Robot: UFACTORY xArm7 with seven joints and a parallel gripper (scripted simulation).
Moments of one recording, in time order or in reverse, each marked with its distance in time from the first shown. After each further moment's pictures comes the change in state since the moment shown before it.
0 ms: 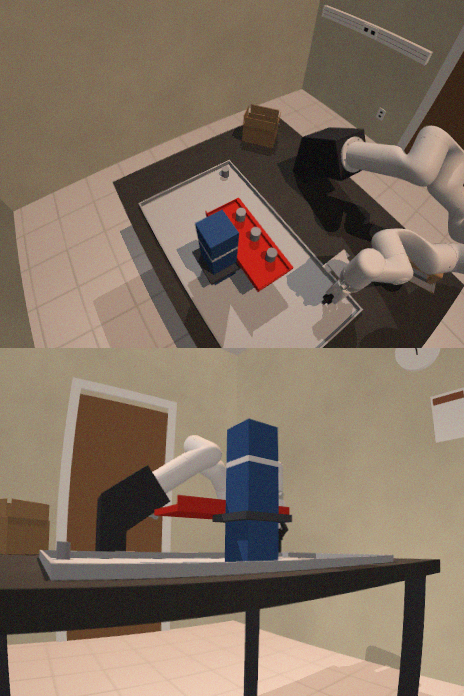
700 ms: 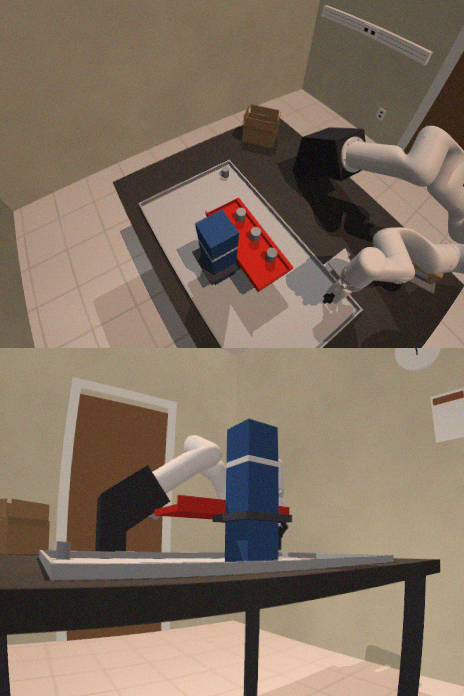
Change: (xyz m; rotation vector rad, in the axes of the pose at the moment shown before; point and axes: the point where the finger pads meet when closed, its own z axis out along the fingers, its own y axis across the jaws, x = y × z) arm 0.000 0.000 -0.007 0.000 0.000 0.000
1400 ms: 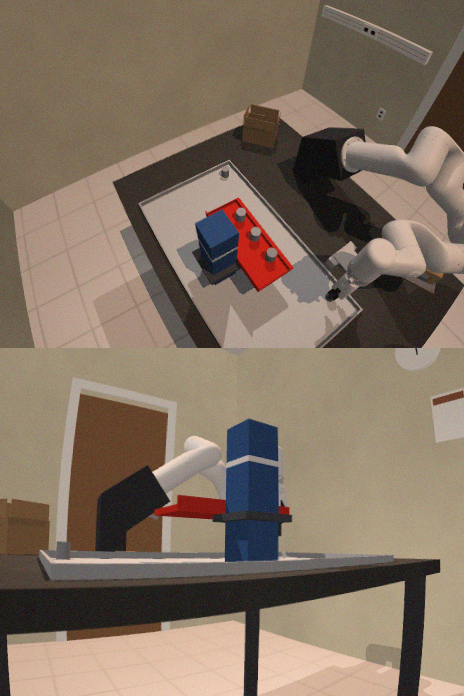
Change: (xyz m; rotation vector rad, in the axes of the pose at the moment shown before) arm 0.000 0.000 -0.046 0.000 0.000 0.000
